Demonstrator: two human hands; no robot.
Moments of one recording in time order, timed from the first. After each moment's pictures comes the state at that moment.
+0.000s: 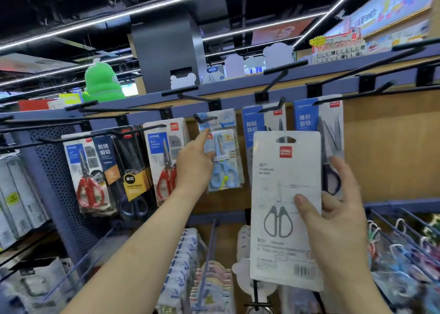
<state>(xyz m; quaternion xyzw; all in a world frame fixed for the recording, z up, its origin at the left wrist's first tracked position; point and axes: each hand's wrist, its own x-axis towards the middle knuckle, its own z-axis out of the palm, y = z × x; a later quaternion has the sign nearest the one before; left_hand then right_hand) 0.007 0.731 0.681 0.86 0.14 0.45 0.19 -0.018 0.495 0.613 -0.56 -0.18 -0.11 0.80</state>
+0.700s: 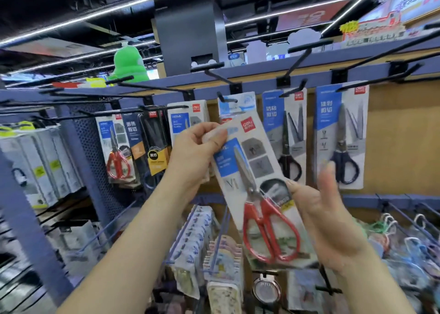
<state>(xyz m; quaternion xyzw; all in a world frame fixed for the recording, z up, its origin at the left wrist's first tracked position) -0.090 0.689 0.693 0.67 0.00 0.38 0.64 -0.018 0.509 0.621 -0.40 -0.39 0.34 0.76</state>
